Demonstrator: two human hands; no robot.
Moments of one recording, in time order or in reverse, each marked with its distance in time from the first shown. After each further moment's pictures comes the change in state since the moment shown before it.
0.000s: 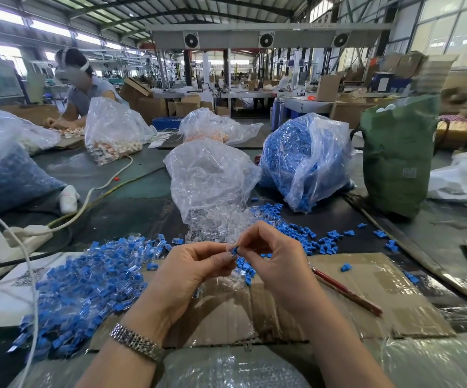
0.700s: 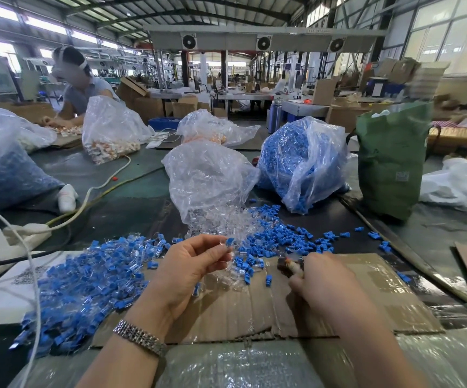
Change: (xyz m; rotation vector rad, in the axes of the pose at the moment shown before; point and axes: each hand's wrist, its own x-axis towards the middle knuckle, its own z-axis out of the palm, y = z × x) left_hand -0.001 0.001 -0.001 -0.137 0.074 0.001; right_hand -0.011 -0.007 -0.047 -0.984 -0.272 0.688
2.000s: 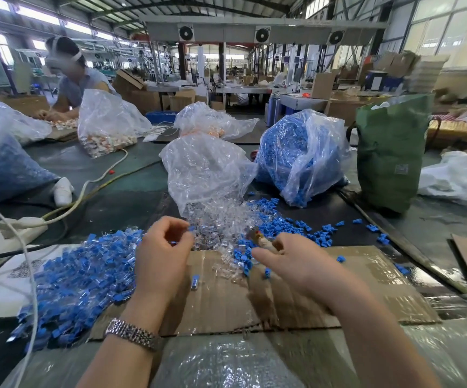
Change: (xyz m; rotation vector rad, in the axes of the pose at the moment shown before) left_hand -0.005 0.006 -0.009 0.780 0.516 0.314; right_hand -0.012 -0.027 -0.019 0.411 -0.141 -0.164
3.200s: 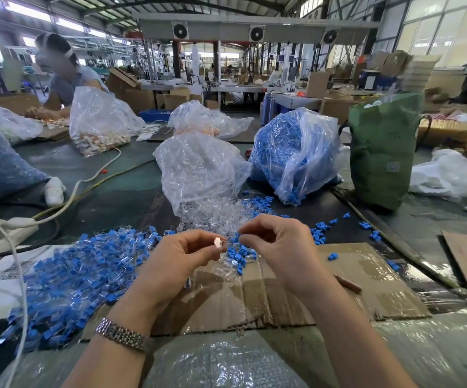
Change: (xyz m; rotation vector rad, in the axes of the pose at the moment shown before) left_hand -0.005 0.009 0.001 -0.349 -0.578 -0.081; right_hand 0.014 0.009 0.021 0.439 0.331 -0.467
